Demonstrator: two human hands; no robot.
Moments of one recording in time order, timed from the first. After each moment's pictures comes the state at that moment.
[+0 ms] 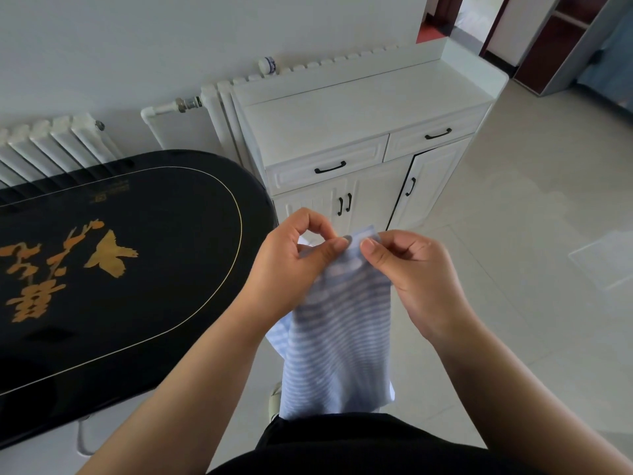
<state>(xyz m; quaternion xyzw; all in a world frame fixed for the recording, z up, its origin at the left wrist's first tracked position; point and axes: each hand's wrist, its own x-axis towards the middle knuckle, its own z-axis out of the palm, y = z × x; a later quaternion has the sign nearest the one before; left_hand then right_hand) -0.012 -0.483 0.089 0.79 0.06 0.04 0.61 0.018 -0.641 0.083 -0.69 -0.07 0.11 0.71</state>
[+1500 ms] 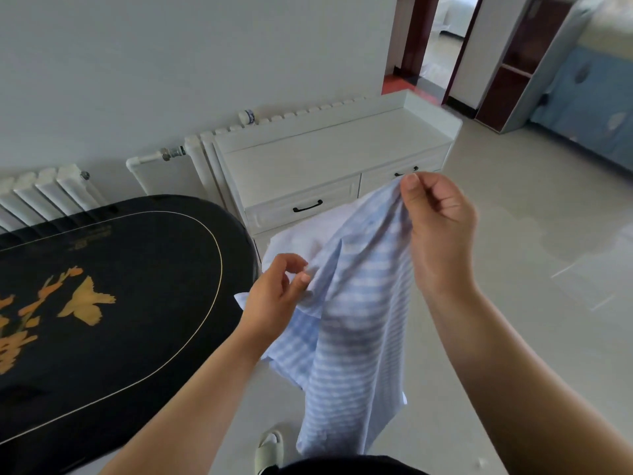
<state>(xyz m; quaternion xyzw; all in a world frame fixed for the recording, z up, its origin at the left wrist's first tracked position) 0.025 -0.491 0.023 0.86 0.05 0.10 0.49 0.082 -0.677 0.128 -0.66 -0.08 -0.21 0.72</state>
